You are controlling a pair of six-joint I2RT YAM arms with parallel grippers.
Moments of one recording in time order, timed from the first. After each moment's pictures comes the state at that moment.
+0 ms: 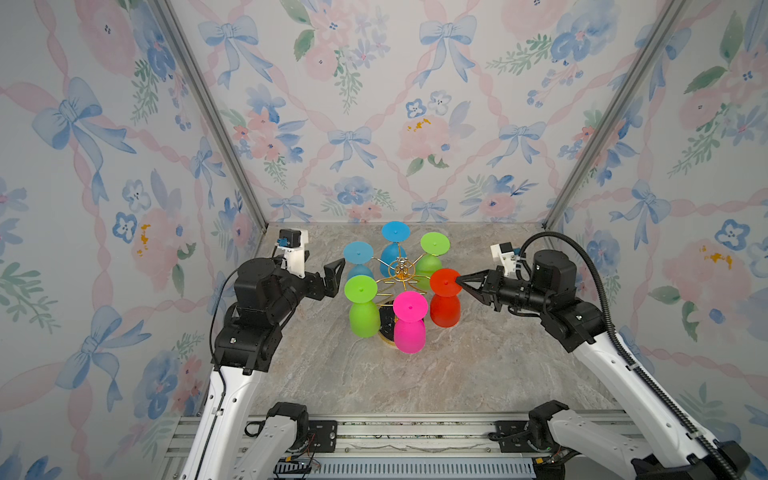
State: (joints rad) left arm -0.13 0.82 1.07 -0.47 0.28 -0.11; right arm 0.39 1.01 1.03 -0.37 -0.65 1.09
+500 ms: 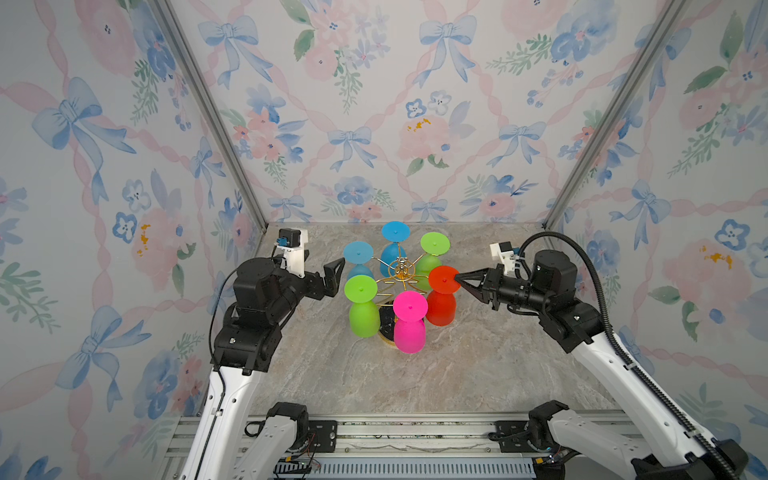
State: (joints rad) left arm -0.13 0.82 1.08 -0.47 0.28 -0.11; right arm 0.39 1.01 1.00 -0.28 -0.67 1.16
